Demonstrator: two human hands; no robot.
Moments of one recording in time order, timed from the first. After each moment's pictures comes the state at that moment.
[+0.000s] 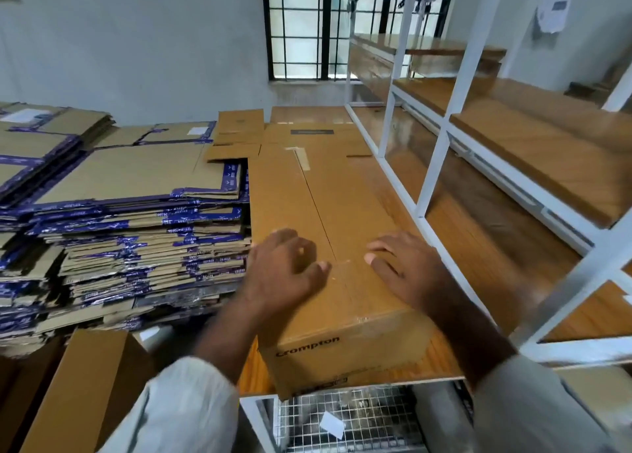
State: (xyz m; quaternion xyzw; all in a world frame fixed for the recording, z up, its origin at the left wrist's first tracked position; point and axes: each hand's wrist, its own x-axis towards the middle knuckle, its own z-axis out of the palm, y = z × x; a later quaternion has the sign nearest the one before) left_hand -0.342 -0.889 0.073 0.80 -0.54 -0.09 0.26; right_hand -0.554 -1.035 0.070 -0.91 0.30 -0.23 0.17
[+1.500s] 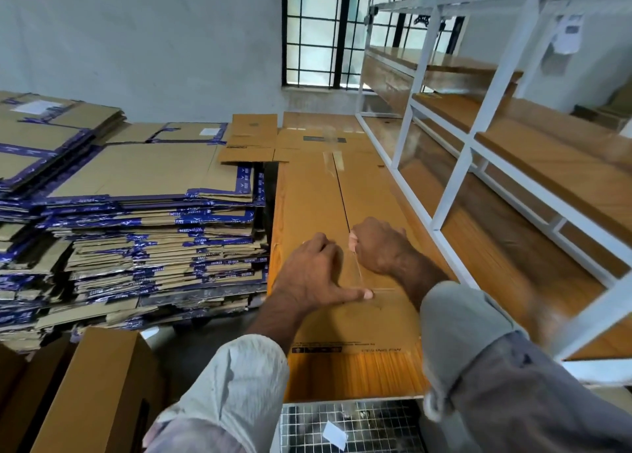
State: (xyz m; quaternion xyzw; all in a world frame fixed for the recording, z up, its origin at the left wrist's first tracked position) left_hand -0.312 -0.909 0.055 0.77 -0.62 0.00 0.17; right_hand -0.422 -1.026 0.108 -0.92 0.39 -0.01 0.05
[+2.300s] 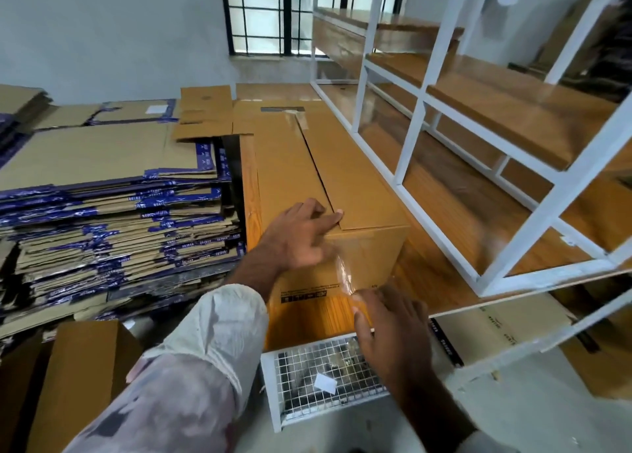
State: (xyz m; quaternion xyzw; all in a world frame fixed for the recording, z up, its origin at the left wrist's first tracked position) left_hand -0.306 -0.896 0.048 0.67 -0.74 0.02 0.11; right_hand -0.549 -0.850 -0.019 -0.85 0.42 -0.30 -0.04
